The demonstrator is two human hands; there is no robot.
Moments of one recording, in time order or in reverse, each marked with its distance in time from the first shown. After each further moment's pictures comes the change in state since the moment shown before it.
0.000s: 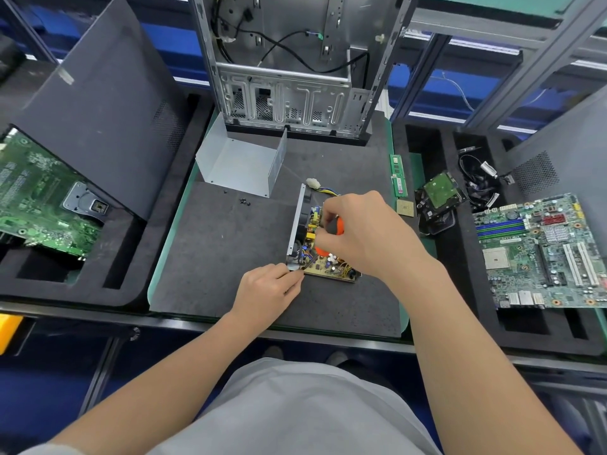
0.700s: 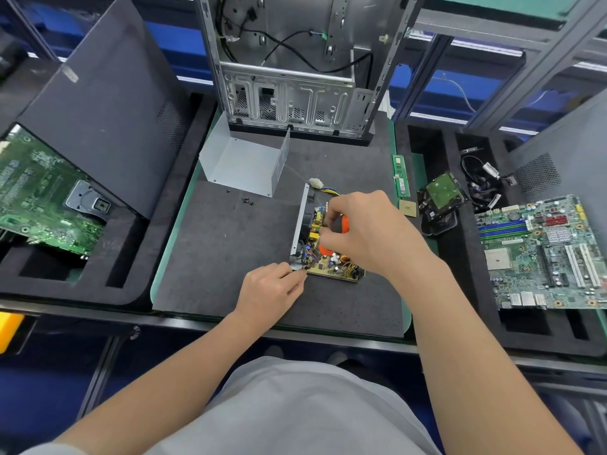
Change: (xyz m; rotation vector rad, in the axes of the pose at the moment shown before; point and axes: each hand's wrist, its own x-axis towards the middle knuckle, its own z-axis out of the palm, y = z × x) left_hand -0.002 -0.002 0.003 -0.006 0.012 -0.007; right_hand 0.004 0.000 0.001 0.014 -0.011 0.027
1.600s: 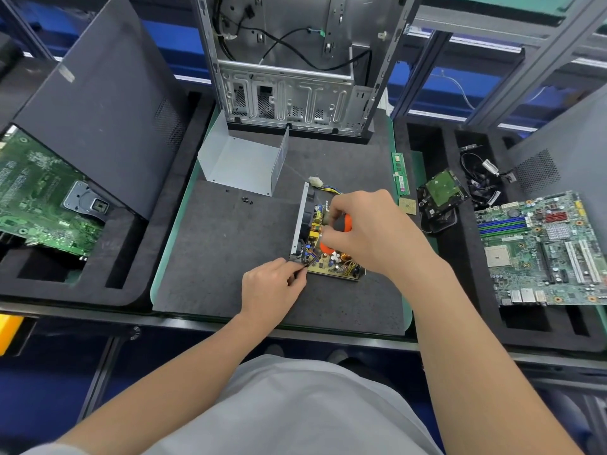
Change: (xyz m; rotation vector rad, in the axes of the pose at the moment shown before) left_hand 0.010 0.018 -0.006 -0.044 -0.035 -0.335; right_hand -0.004 0.001 0.000 0.044 0.024 0.025
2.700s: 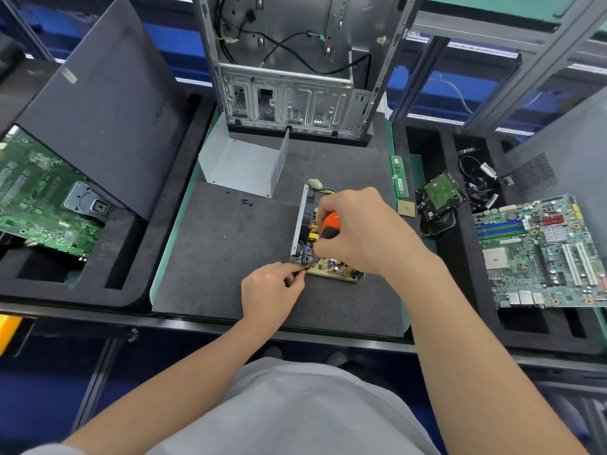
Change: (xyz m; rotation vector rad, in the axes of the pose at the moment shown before) left_hand -0.005 0.005 0.004 -0.053 -0.021 -0.218; right_hand 0.002 -0.015 -0.004 -0.017 -0.067 -0.065
